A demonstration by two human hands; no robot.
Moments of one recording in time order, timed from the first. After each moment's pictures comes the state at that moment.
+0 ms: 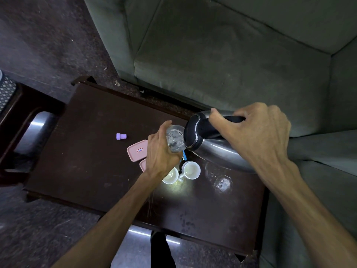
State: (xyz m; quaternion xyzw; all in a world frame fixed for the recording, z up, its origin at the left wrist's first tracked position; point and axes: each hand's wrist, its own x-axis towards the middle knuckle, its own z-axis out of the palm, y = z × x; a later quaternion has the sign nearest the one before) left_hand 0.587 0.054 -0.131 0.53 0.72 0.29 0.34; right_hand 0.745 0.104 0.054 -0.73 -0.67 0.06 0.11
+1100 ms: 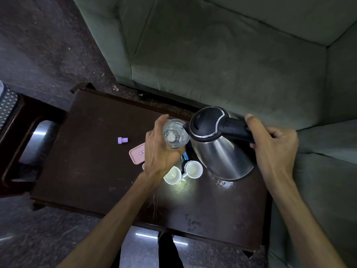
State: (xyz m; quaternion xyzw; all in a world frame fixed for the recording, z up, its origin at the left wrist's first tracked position) left_hand 0.581 0.058 -0.111 0.55 0.69 0.37 0.30; right_hand 0.793 0.069 0.016 -0.79 -0.44 0.24 0.36
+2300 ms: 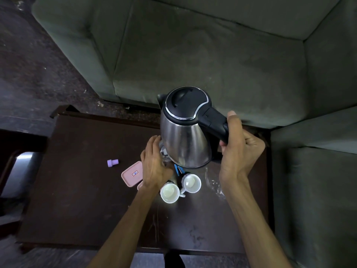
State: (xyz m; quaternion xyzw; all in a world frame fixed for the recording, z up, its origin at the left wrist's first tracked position) left_hand 0.581 0.082 -0.178 0.59 0.68 0.23 0.36; right_hand 0.719 0.101 -0.003 -0.72 -0.22 0.30 0.59
